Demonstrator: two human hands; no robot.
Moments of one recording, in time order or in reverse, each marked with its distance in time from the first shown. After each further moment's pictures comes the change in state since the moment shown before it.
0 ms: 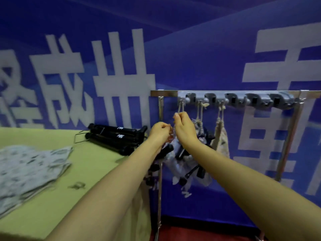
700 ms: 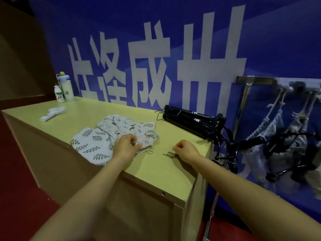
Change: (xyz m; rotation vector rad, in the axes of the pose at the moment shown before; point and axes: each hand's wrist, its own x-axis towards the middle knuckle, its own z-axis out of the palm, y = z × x) left_hand -0.121 -0.140 -0.340 0.763 0.517 -0.198; right_hand -0.128 -0.048 0.223 -0.206 -0.679 0.101
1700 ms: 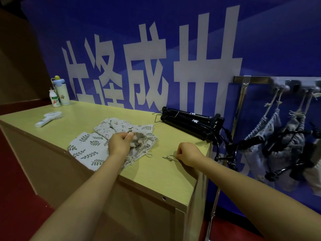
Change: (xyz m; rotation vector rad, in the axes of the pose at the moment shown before) left_hand 0.001 0.024 -0.020 -0.404 0.129 -0.162; right_hand 0.006 0.004 -0.009 -0.419 -0.044 -0.120
